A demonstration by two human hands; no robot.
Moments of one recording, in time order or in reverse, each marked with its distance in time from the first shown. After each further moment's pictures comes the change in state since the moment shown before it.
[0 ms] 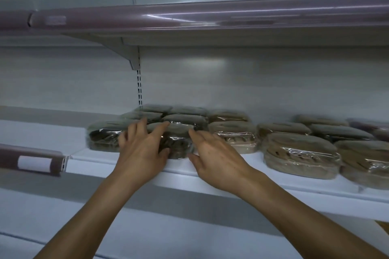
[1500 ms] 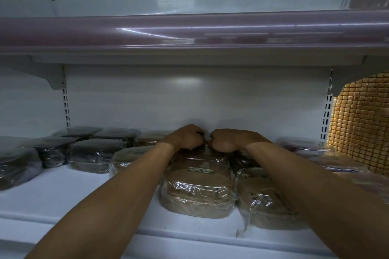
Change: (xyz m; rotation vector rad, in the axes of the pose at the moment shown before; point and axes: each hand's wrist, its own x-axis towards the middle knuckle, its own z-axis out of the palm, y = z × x) left_hand 0.172 0.276 0.119 -0.346 -0.515 0.141; right_hand 0.024 0.279 -0.093 -0.062 -0.469 0.366
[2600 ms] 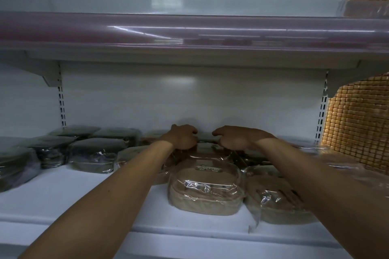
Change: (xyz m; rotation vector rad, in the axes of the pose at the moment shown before) left_hand -0.005 -0.024 -0.013 0.269 -0.044 0.017; right_hand -0.024 -0.001 -0.009 0.071 0.026 0.032
